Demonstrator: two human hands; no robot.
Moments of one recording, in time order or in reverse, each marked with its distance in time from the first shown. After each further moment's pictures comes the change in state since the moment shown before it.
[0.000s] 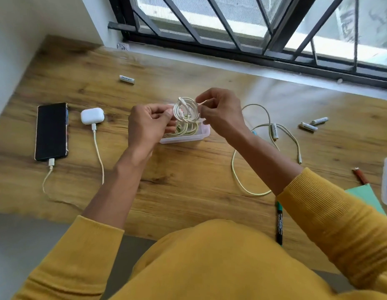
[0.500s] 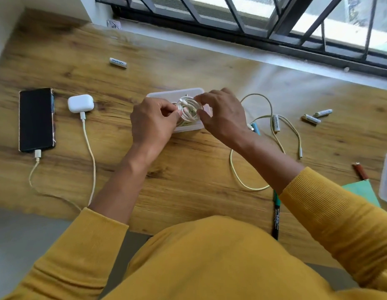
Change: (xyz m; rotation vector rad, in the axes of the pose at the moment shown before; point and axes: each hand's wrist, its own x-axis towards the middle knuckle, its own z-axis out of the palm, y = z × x) left_hand -0.001 -0.013 0.021 0.488 0.084 0.187; right_hand -0.003 0.029 -0.001 -0.635 -0.051 -0.362
